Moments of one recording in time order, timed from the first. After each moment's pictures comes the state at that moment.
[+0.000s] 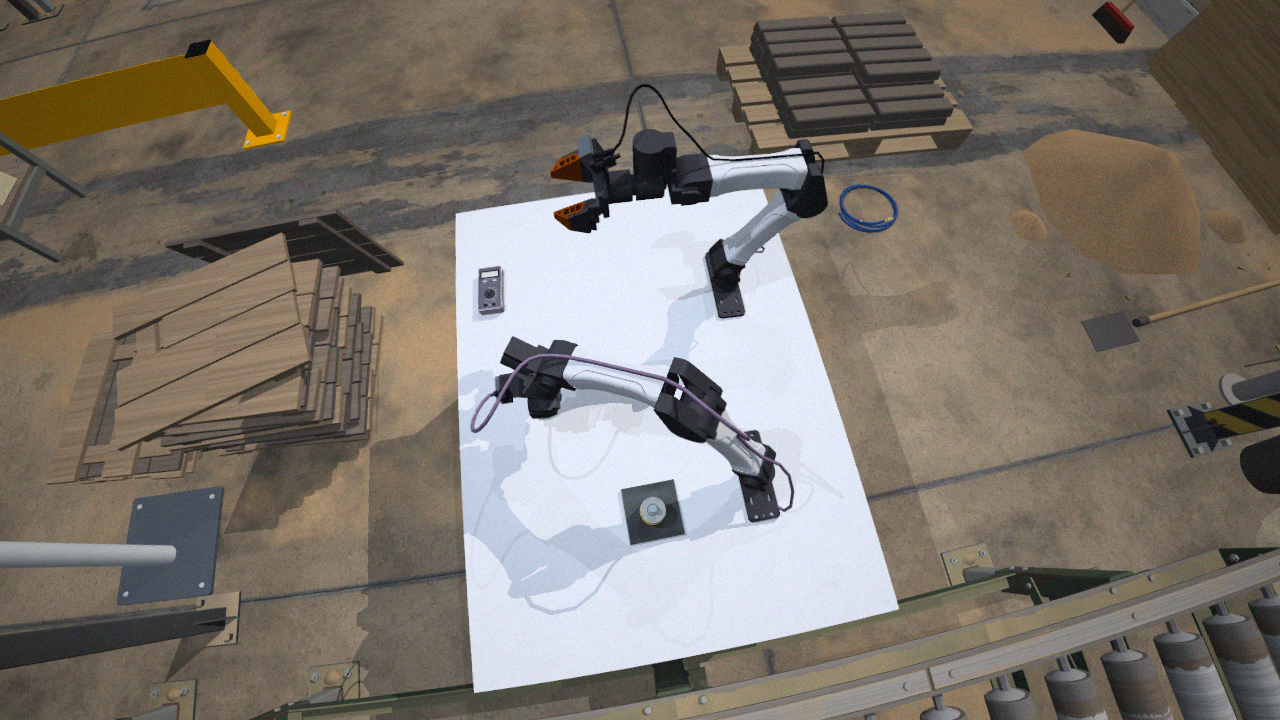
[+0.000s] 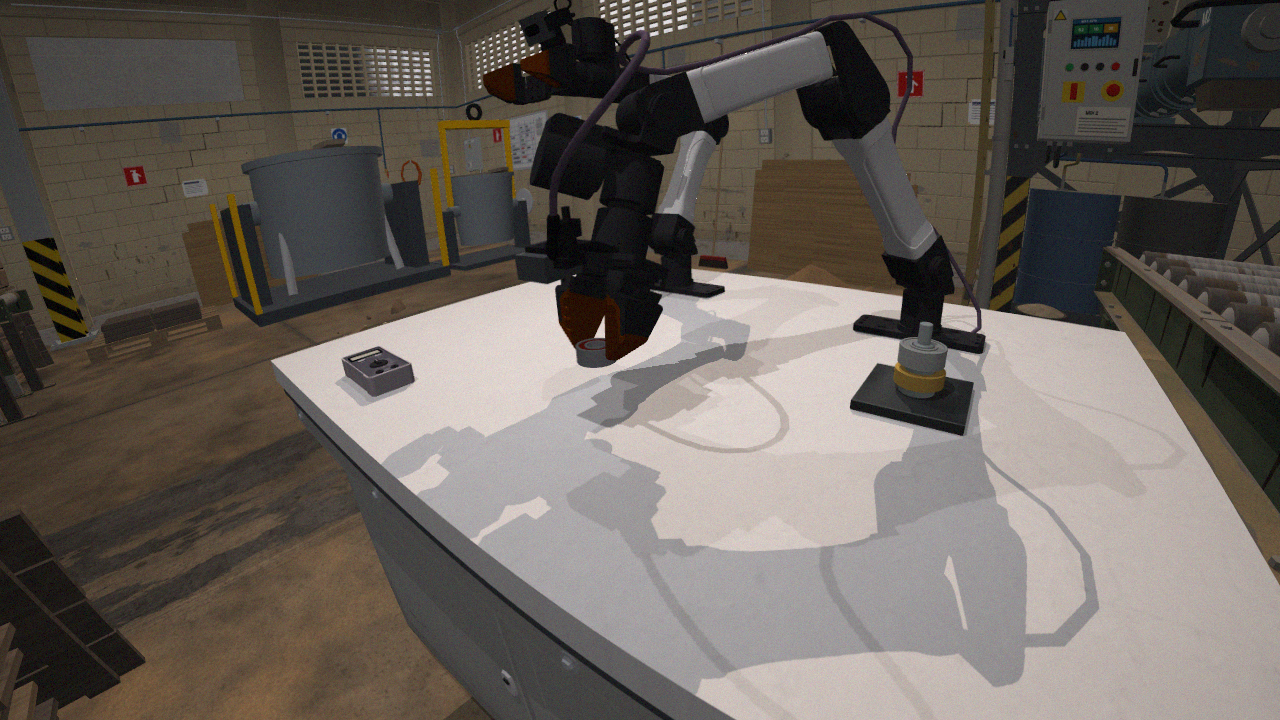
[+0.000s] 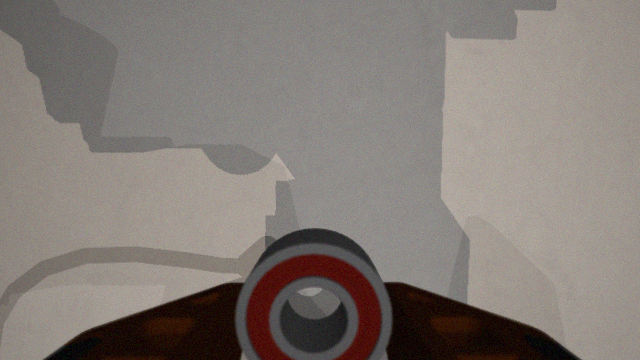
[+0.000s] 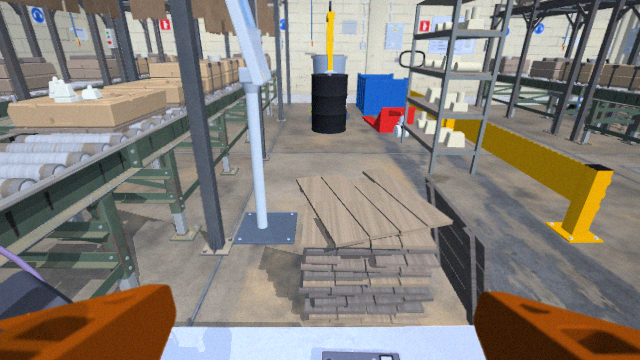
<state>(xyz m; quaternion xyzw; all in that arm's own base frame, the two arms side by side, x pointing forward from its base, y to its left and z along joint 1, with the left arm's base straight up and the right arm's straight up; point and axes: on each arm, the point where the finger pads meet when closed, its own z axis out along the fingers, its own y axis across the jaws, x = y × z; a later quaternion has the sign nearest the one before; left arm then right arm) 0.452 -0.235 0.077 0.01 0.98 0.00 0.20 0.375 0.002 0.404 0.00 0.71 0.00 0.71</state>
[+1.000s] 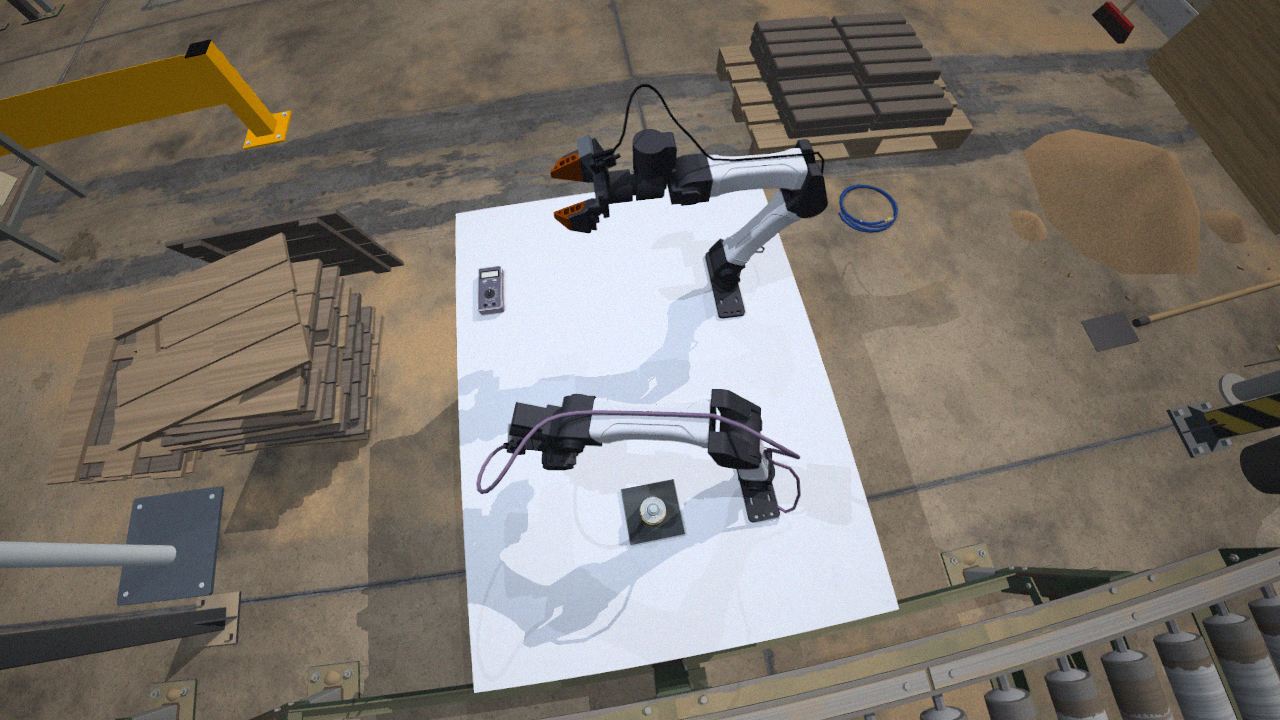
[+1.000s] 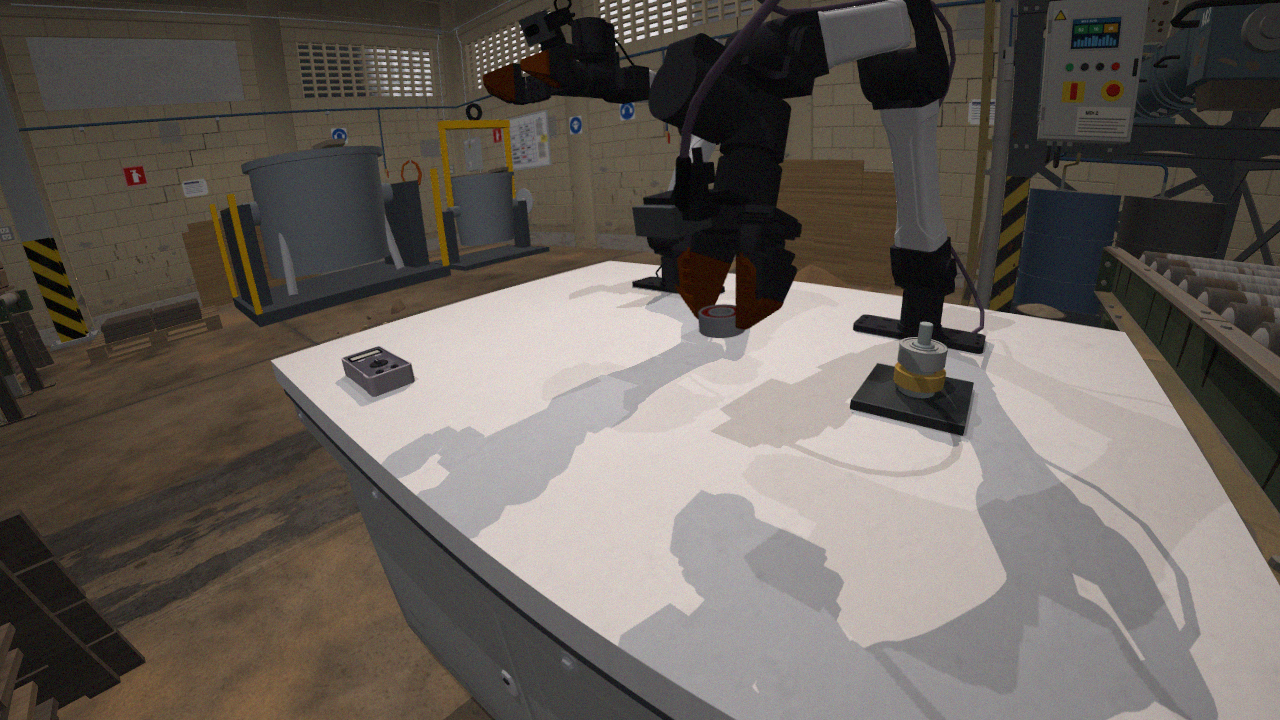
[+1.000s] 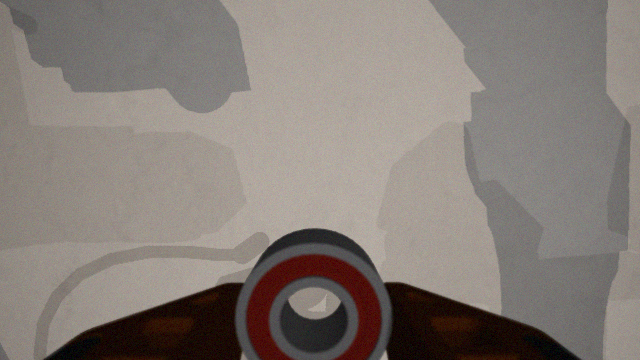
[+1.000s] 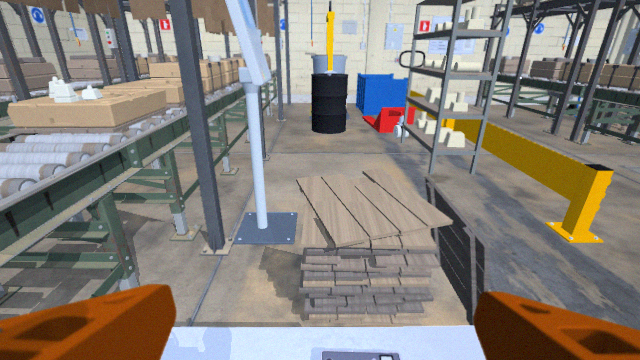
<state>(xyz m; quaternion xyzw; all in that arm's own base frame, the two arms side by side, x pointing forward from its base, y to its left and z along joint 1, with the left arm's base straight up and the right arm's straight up) 0.419 -0.112 0.120 0.06 0.98 0.00 0.17 0.375 0.002 0.404 0.00 0.71 0.00 0.71</state>
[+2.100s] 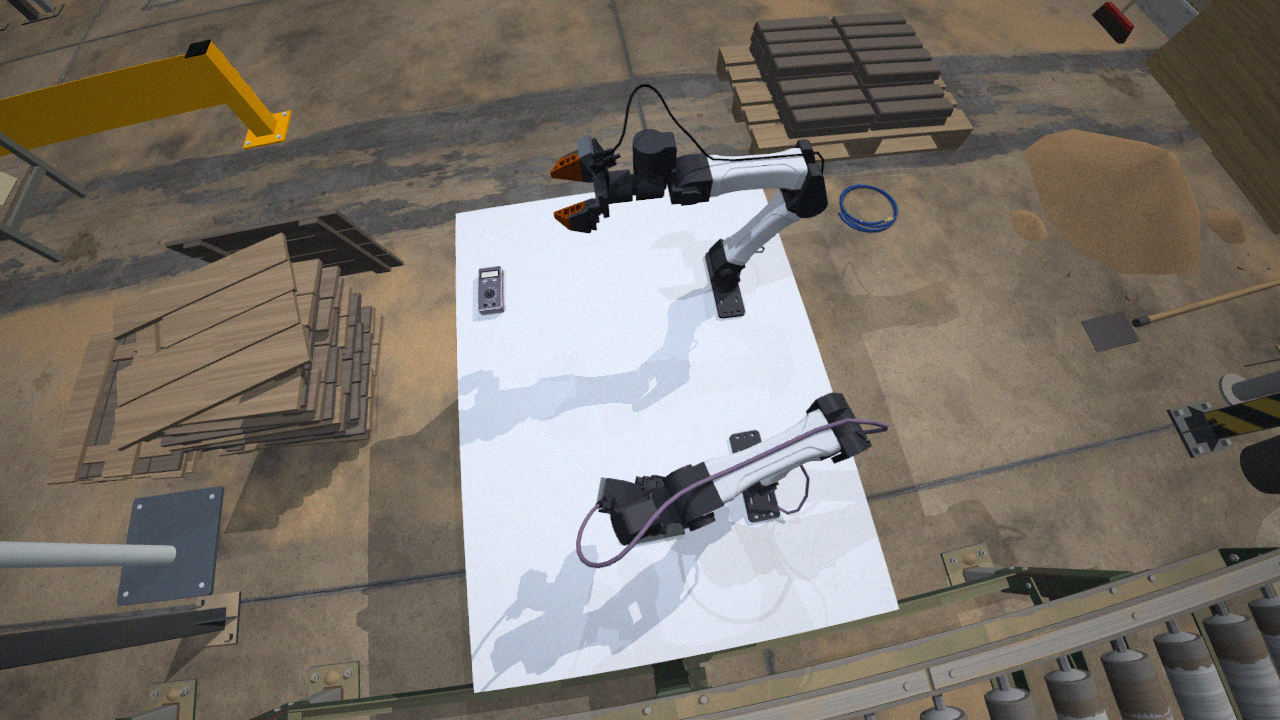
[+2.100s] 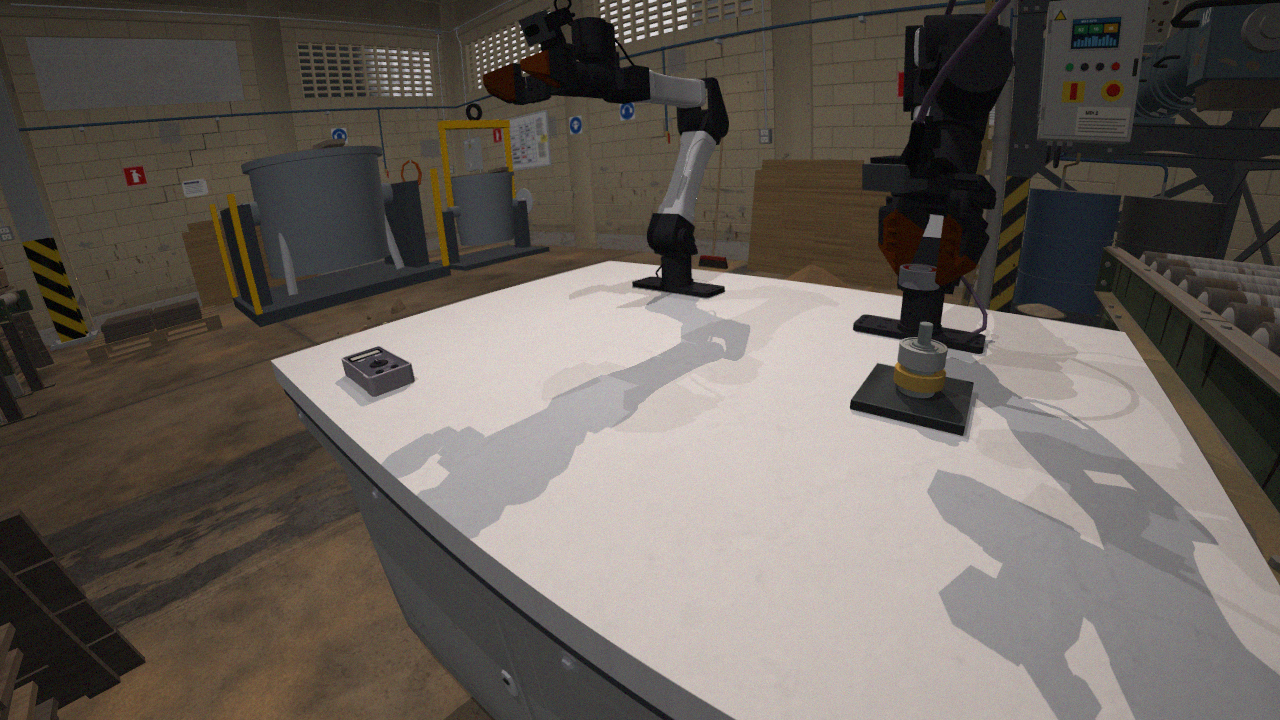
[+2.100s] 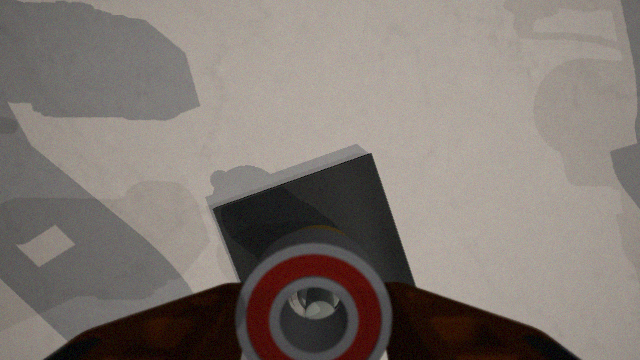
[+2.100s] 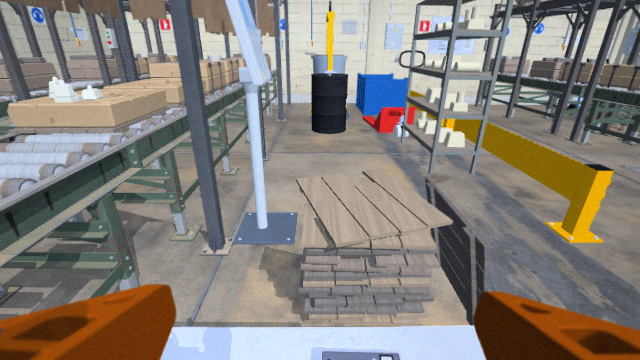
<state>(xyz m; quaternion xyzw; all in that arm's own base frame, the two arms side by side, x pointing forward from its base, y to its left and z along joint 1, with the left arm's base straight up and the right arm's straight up) 0.271 0.029 0.149 0.16 0.97 -0.03 0.18 0.375 0.002 0.404 0.00 0.71 0.00 0.71</state>
